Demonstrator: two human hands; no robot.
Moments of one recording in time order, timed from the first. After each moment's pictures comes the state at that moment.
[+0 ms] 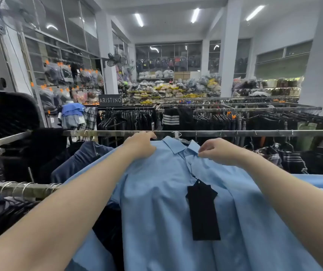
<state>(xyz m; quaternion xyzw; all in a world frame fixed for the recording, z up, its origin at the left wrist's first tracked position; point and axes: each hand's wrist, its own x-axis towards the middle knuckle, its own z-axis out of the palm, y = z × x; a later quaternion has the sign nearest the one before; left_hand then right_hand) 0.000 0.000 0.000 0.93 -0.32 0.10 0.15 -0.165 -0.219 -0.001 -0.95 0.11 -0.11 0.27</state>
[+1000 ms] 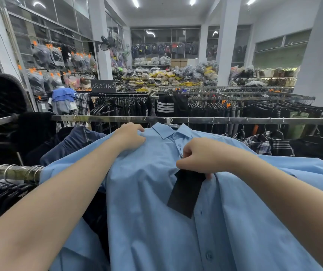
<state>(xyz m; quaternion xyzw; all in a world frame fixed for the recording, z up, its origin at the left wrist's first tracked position) 0.005 0.001 -0.024 0.94 -0.28 0.07 0.17 -0.233 -0.139 0.011 -0.99 0.07 -0.03 0.11</state>
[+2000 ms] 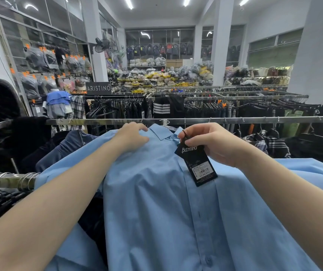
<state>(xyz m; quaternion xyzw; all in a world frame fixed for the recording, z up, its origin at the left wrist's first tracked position) -0.005 -0.011 -0.016 0.92 -0.32 0.08 0.24 -0.217 -0.187 0.005 -0.75 -0.05 -0.10 0.65</state>
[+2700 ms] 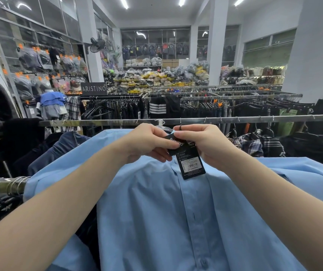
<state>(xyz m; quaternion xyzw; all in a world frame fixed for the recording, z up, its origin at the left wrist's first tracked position) -0.107 -0.023 0.010 0.73 -0.40 -0.20 0.51 -0.208 -0.179 -0.003 -0.68 0.05 -0.21 0.70</state>
